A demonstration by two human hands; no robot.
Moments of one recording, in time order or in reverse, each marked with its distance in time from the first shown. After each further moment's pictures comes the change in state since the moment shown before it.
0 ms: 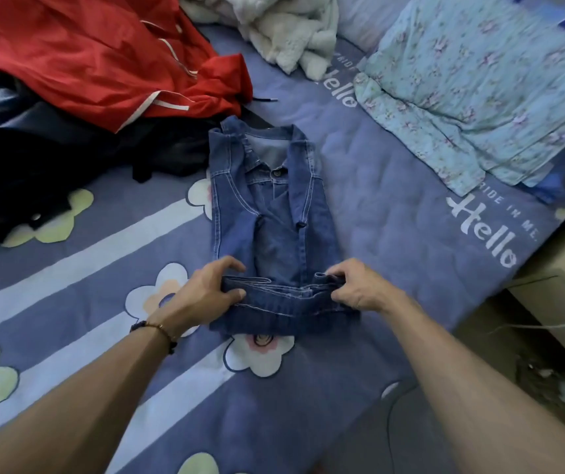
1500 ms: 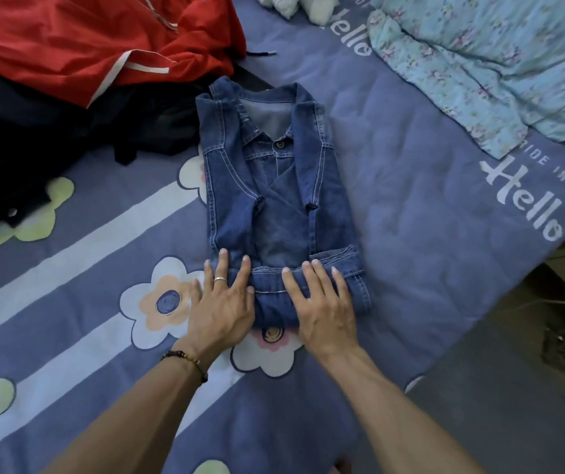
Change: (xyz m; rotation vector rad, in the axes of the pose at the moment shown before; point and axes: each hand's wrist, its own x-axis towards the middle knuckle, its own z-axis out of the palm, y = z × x) left_hand 0.012 -0.021 0.065 0.496 -0.003 -0.170; right_hand 0.019 0.003 0.133 -0.604 0.629 -0.322
